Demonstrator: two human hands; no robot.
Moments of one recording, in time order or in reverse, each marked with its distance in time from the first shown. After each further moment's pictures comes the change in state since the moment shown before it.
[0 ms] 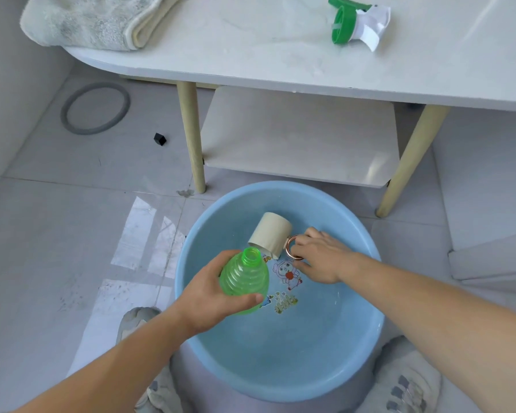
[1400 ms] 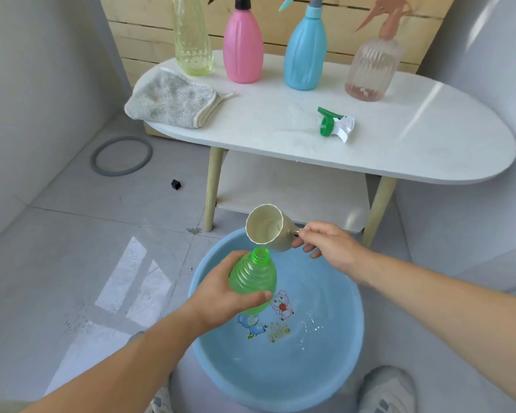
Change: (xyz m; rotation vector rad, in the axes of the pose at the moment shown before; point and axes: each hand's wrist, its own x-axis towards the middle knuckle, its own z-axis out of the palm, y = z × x) left_hand -0.028 0.052 -0.019 -0.071 0.068 0.179; right_hand -0.075 -0.068 -0.158 1.126 0.355 0.341
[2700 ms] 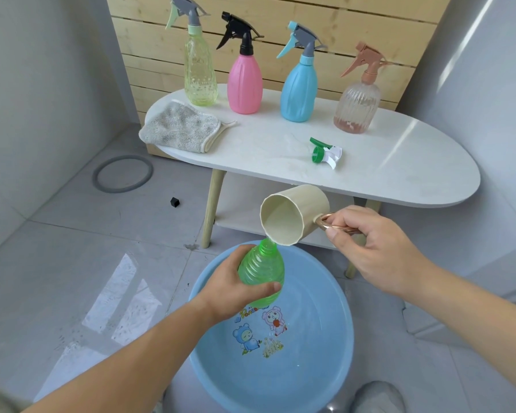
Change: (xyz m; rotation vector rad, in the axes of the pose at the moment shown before) left_hand 0.006 0.044 0.001 -0.126 0.013 0.088; right_hand -0.098 -0.079 -0.042 -0.447 0.262 -0.509
